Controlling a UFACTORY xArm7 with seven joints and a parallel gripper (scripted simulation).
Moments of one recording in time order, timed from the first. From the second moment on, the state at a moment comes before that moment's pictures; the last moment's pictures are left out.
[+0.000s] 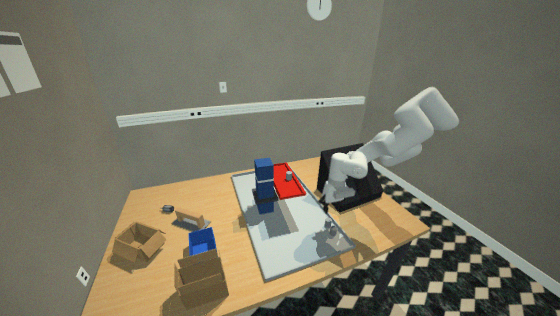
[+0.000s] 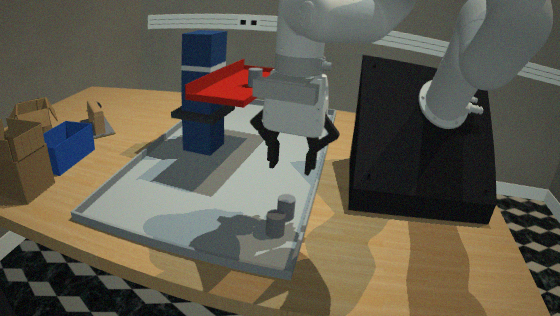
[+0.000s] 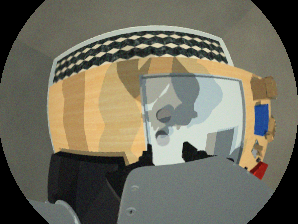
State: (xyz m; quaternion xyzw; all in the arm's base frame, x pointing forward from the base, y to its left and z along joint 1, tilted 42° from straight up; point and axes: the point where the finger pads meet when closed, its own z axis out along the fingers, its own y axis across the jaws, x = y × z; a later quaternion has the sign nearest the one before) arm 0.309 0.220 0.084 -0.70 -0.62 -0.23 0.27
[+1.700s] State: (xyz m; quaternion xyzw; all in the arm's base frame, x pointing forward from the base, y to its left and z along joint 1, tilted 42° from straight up) arm 0.310 0.260 0.039 -0.70 -0.62 -0.23 0.27
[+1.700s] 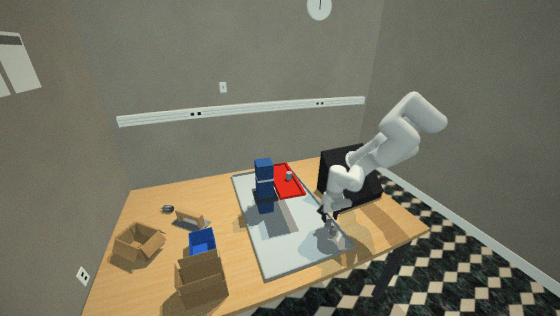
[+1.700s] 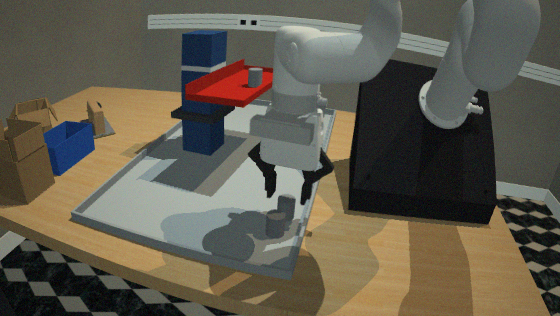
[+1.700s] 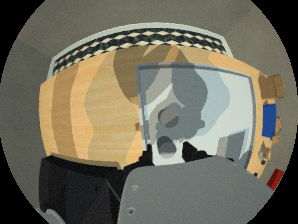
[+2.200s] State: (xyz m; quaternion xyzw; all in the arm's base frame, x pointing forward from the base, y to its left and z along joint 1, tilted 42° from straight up) arm 0.310 0.270 0.028 -0.70 -0.62 -0.23 0.27
